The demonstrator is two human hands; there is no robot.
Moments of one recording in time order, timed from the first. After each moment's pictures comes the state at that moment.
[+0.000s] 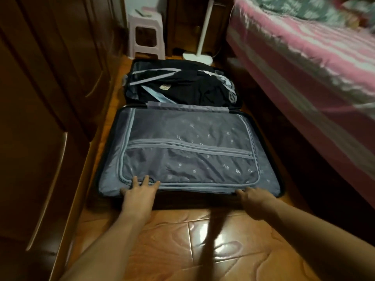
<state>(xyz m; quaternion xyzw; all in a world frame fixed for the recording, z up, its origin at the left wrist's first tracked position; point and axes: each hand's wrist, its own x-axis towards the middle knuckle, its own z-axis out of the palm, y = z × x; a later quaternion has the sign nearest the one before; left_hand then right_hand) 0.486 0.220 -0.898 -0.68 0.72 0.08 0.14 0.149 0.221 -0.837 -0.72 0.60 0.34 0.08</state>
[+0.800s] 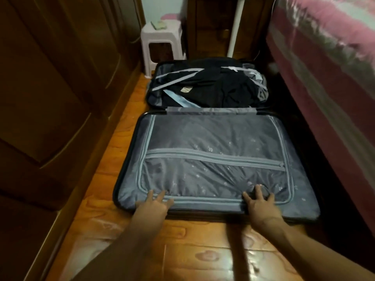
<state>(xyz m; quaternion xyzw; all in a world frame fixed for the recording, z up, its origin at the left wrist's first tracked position) 0.383 -0.071 -0.881 -0.66 0.70 0.16 0.24 0.069 -0.131 -0.894 -0.69 0.66 0.25 0.17</state>
